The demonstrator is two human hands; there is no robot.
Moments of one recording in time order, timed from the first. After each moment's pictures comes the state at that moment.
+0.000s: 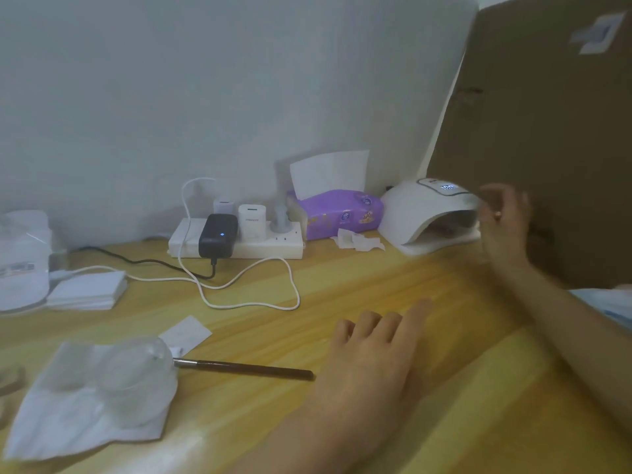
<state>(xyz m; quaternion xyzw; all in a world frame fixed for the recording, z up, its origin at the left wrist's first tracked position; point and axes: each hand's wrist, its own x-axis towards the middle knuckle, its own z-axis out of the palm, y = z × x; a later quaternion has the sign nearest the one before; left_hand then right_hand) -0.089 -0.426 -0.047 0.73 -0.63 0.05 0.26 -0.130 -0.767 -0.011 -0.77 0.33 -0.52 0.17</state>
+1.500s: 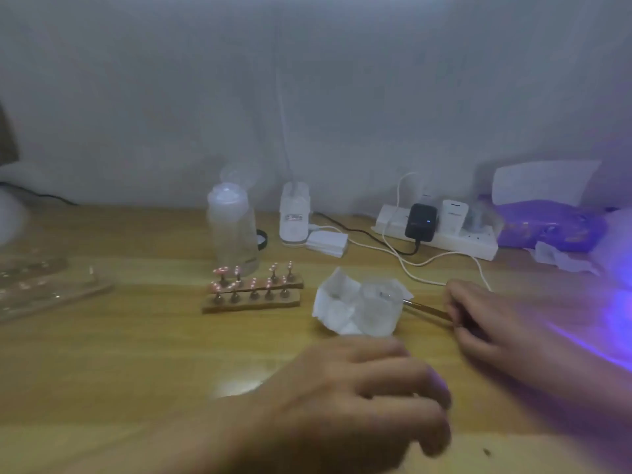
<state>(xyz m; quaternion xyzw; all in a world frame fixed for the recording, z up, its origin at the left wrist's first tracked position) -0.069 -0.202 -0.014 0.65 -0.68 0.17 0.30 -0.078 -0.461 -0.020 -0.96 -0.16 -0.12 0.19</state>
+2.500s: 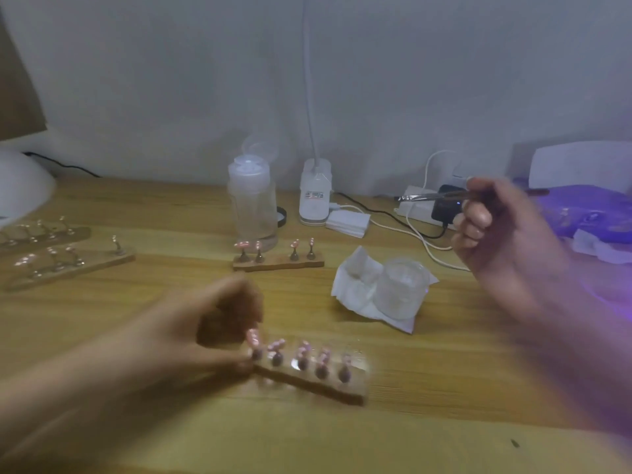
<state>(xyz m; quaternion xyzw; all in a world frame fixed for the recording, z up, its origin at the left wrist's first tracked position) -0.020 -0.069 -0.014 0.85 -0.33 -0.09 0.40 -0.024 -0.414 0.018 -0.53 -0.05 -0.12 0.84</state>
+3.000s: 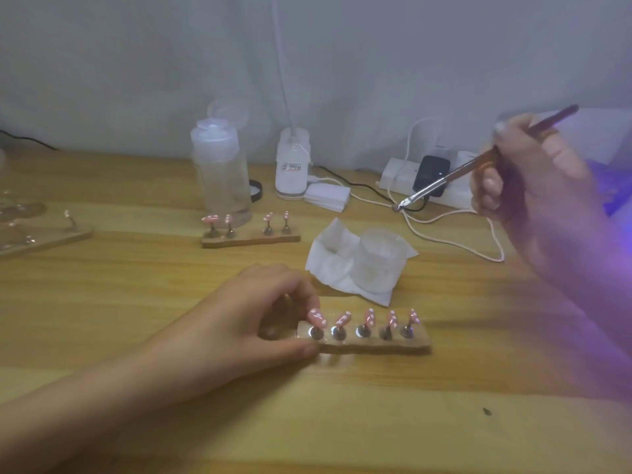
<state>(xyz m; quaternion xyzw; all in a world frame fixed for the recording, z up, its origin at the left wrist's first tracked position) -0.038 -0.140 -0.026 0.84 -0.39 -0.06 0.37 -0.039 -0.431 0.037 -0.64 -0.10 -0.22 0.73</state>
